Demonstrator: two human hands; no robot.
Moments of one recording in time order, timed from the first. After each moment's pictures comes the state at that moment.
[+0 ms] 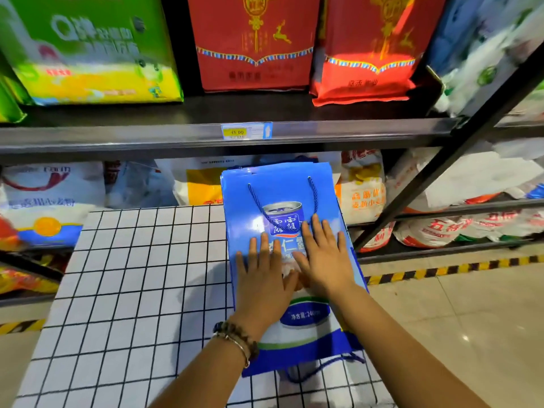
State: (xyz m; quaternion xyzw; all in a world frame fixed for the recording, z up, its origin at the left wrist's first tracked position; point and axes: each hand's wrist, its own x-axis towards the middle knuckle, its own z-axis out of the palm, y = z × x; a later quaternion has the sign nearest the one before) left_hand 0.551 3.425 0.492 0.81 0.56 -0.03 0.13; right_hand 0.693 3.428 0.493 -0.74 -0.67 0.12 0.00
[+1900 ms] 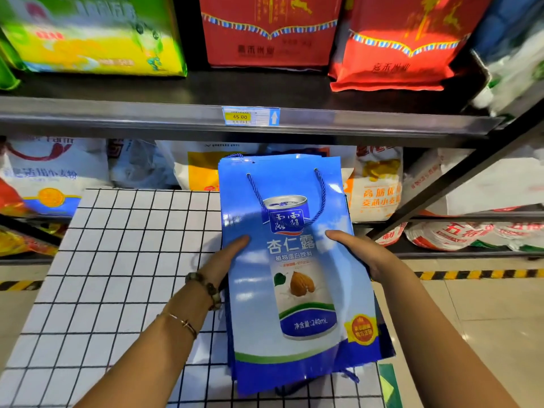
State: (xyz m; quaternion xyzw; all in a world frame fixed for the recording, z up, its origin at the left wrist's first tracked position) left_hand 0.509 3.472 0.490 0.21 0.54 0.29 0.76; right_hand 0.779 3.465 0.500 -0.71 -0.25 0.62 0.21
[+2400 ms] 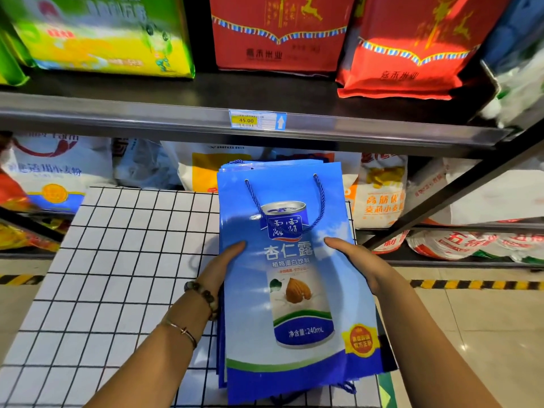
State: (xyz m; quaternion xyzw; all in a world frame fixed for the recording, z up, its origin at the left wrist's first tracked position) left_hand 0.504 3.465 0.490 0.14 0.55 0.28 0.77; right_hand 0.770 3.463 0.499 -0.68 -0.23 0.66 0.23
